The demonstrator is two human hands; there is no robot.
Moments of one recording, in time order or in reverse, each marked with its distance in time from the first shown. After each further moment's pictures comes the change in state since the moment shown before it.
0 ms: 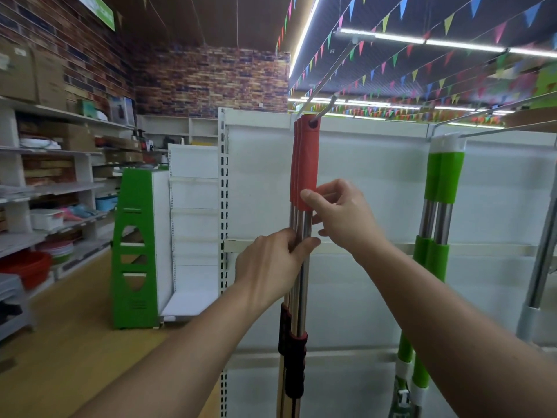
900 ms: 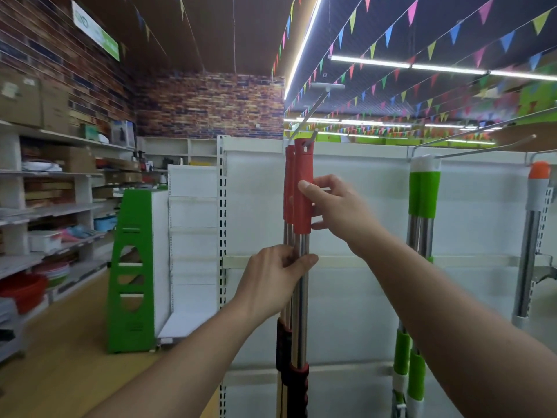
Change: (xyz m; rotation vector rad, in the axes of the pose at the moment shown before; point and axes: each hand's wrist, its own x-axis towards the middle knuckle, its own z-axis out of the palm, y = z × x) left_hand -0.015 0.016 -0.015 -0.340 -0.029 -0.001; right_hand -0.003 -0.043 -0.025 0.135 -0.125 -0.036
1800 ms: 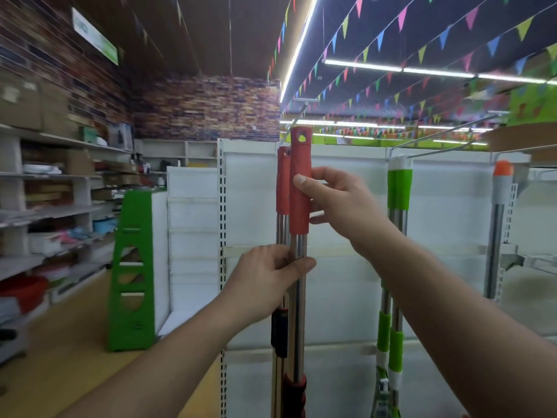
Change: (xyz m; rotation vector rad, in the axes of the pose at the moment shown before) left_hand -0.076 0.046 -0.031 -0.095 -0.121 0.050; right_hand -0.078 -0.043 -0.021 0.002 -0.006 -0.104
